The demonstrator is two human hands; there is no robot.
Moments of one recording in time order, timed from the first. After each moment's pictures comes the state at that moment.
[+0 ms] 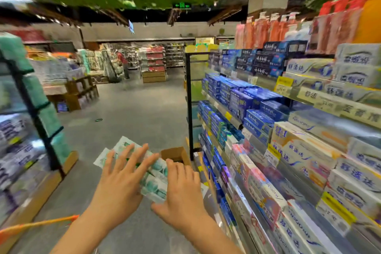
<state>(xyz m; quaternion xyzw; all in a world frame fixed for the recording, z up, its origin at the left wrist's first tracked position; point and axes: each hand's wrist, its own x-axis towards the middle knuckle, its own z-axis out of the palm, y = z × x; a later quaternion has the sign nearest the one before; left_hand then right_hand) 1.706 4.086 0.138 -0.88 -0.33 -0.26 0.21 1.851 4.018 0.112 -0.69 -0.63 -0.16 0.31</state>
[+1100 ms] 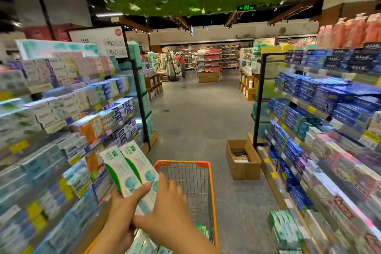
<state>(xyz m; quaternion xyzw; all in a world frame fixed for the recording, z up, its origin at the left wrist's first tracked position) 1.257 3.875 0.133 -0.28 -0.47 -0.61 -0.57 1.358 3.851 0.146 -0.60 -0.71 0.27 0.25</state>
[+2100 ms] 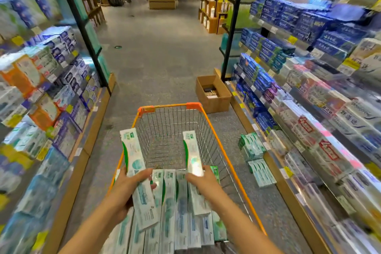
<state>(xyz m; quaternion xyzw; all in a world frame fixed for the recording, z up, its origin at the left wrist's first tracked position) 1.136 4.007 -0.012 -0.37 -0.53 -0.31 -0.70 1.330 3.944 -0.034 -0.70 -0.27 0.52 0.41</state>
